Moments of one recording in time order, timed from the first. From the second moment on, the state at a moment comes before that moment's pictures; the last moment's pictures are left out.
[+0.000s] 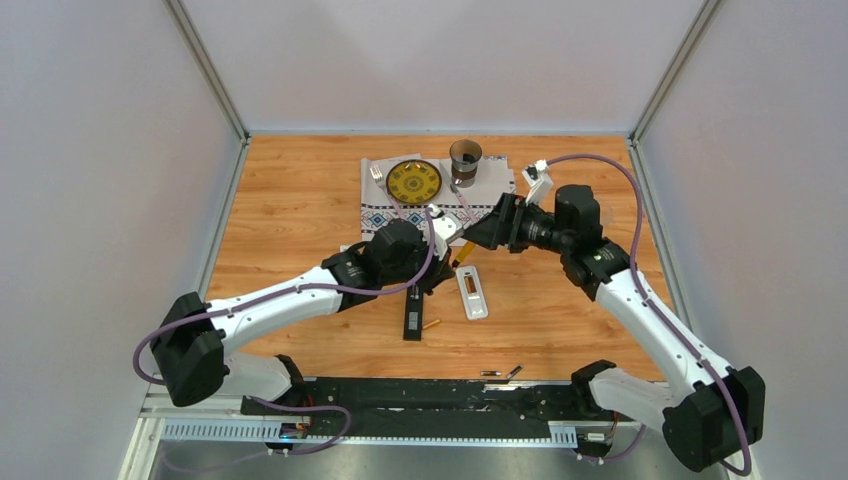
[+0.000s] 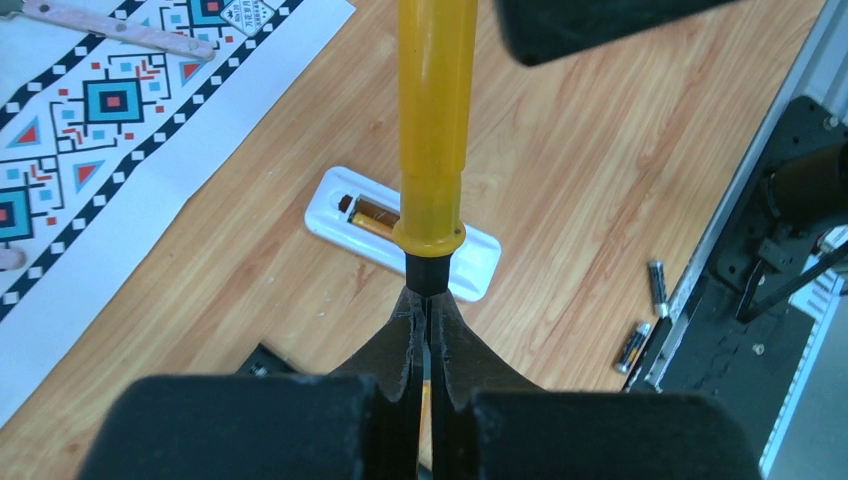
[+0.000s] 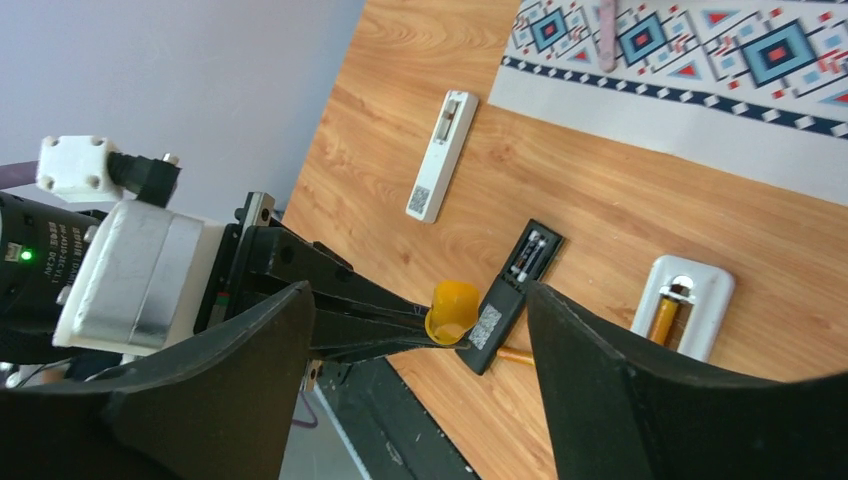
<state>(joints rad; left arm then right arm) -0.93 1.34 0.91 -0.07 0.13 -0.13 0.41 1.05 0.87 -0.15 -0.53 0.66</state>
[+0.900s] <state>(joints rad) -0.93 1.24 0.94 -0.21 0.13 -0.05 0.40 1.16 0.90 -0.23 -0.68 0.60</state>
